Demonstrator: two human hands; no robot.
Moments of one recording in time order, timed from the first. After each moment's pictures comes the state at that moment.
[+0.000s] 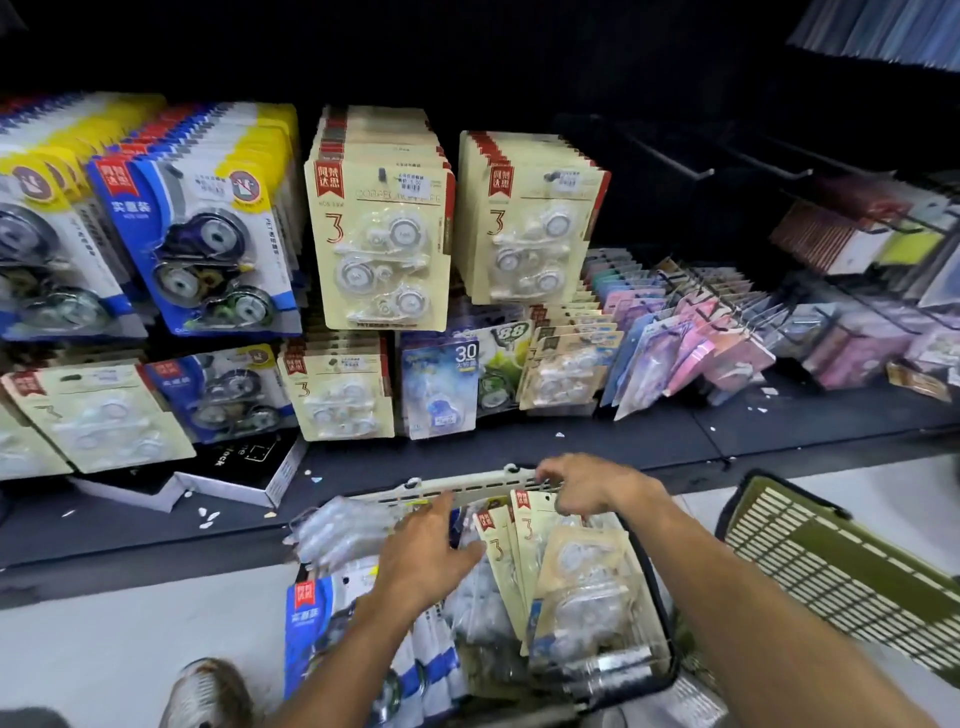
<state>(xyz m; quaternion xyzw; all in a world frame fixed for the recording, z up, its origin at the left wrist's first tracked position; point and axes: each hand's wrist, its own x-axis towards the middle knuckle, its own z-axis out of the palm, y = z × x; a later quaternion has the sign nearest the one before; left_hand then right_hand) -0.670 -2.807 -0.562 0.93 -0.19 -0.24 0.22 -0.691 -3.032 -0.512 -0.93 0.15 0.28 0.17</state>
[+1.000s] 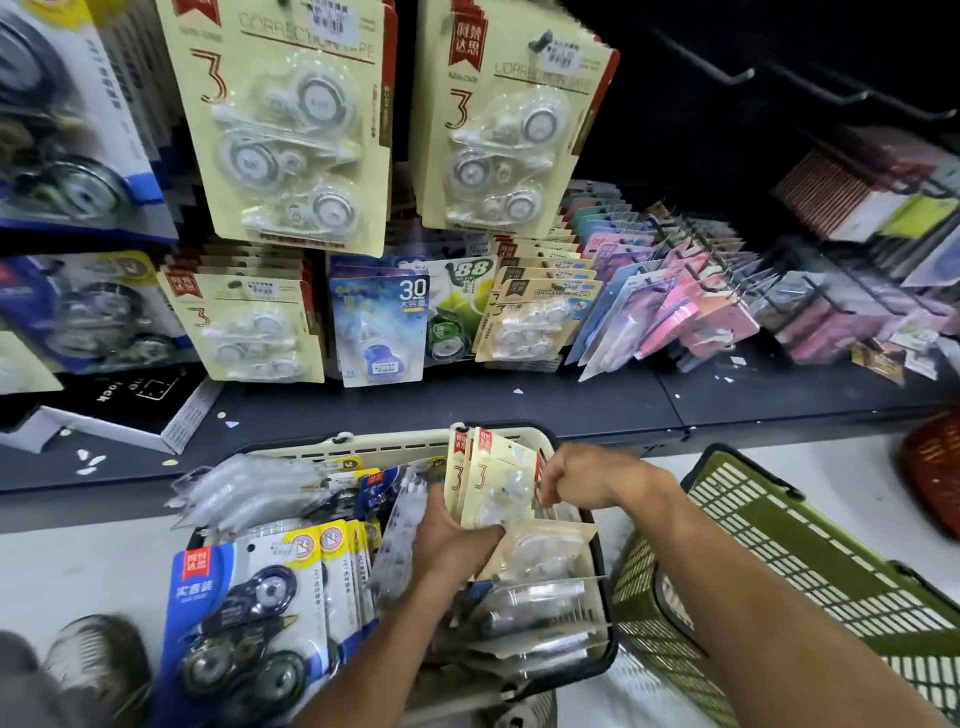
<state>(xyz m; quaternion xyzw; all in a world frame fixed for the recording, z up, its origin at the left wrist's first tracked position) -0.712 -2.913 -0.655 0.76 0.08 -0.33 0.56 -0.712 -3.084 -0.538 -0.90 0.18 0.36 0.14</state>
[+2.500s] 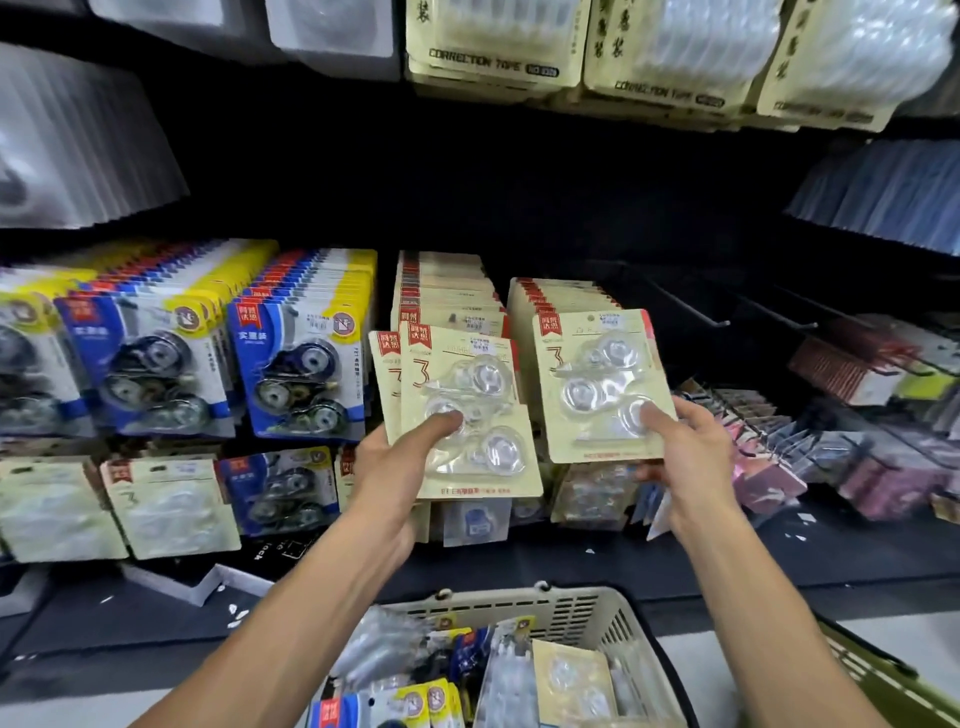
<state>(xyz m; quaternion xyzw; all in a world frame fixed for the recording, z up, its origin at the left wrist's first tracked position) -0.610 -2.780 -0.368 0.54 0.03 -0.12 0.84 -0.671 -3.028 -0.375 -0.60 0.29 -0.33 0.66</state>
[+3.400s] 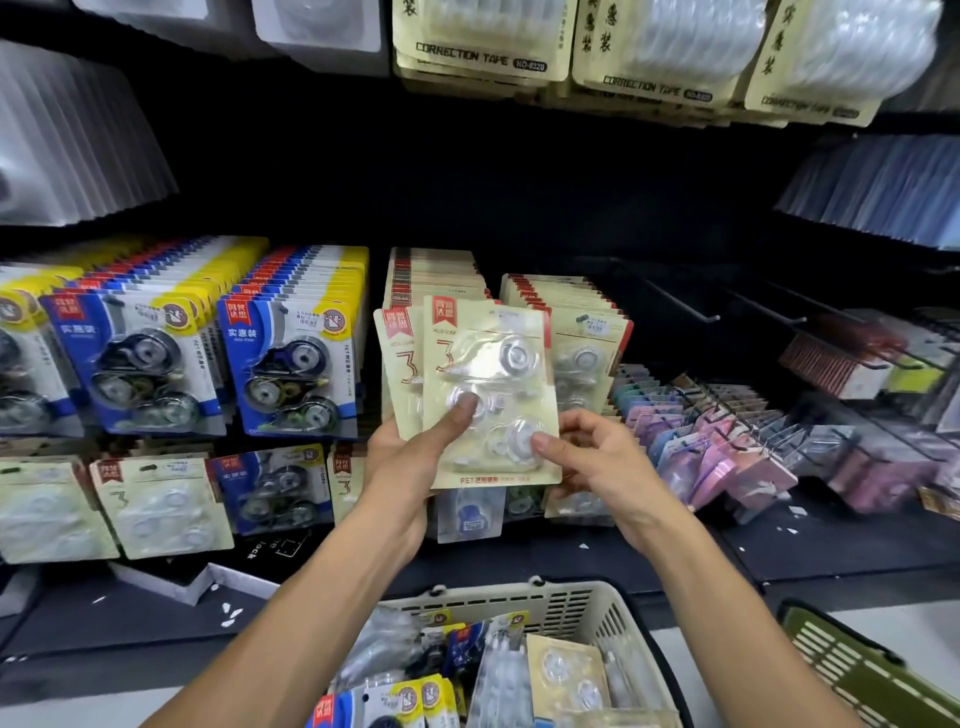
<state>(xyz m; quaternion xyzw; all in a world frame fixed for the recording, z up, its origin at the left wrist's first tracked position) -0.617 -2.795 -0.365 0.49 -0.03 -0.12 0.86 -0.674 -2.976 -0.370 -0.72 0.12 -0.11 0.67</state>
